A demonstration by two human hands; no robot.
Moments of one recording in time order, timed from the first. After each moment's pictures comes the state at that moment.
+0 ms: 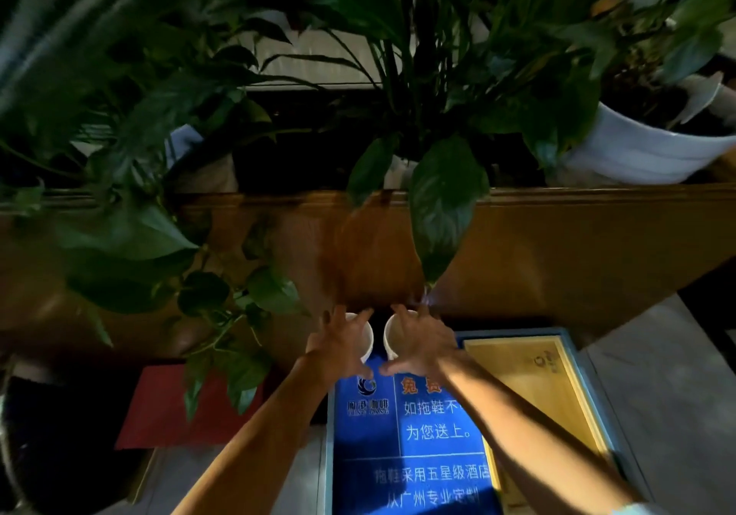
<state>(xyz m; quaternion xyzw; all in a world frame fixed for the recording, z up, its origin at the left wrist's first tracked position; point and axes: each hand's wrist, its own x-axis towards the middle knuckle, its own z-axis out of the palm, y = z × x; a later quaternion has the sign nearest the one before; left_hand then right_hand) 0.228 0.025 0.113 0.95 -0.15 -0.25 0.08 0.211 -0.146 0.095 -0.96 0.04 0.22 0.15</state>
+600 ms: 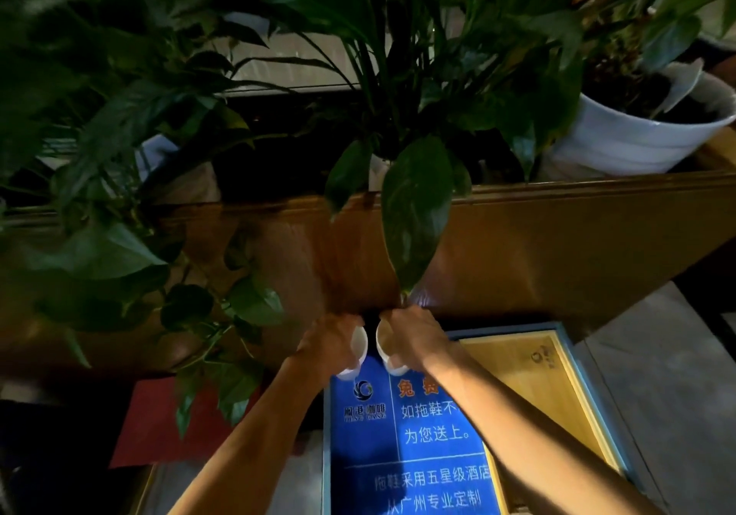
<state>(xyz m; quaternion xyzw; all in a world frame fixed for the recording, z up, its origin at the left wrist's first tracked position) 0.245 0.021 0.112 0.96 -0.16 -0.22 0.09 0.218 -0.146 0.119 -0.97 -0.02 0.18 0.15</state>
